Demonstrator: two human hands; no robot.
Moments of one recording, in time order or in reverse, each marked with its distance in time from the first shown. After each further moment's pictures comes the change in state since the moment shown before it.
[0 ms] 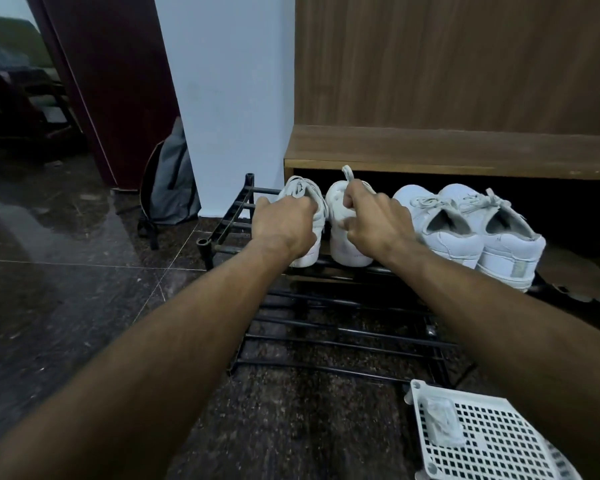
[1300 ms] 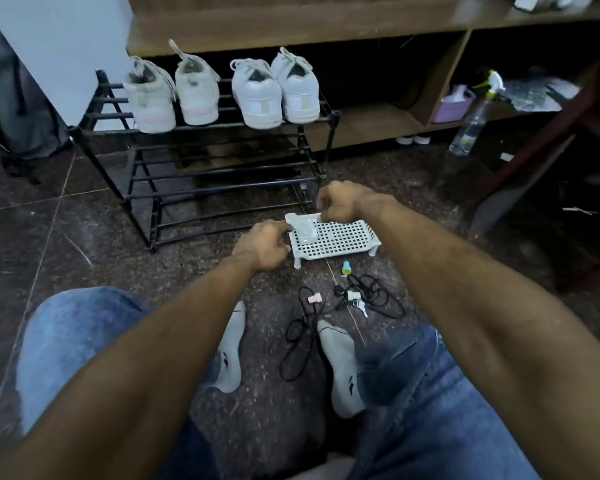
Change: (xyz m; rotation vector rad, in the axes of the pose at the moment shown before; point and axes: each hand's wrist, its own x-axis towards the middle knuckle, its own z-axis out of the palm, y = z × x) left_hand -0.280 0.176 0.041 -0.453 -0.572 0.228; right_hand -0.317 0.109 -0.090 0.026 -0.588 0.323
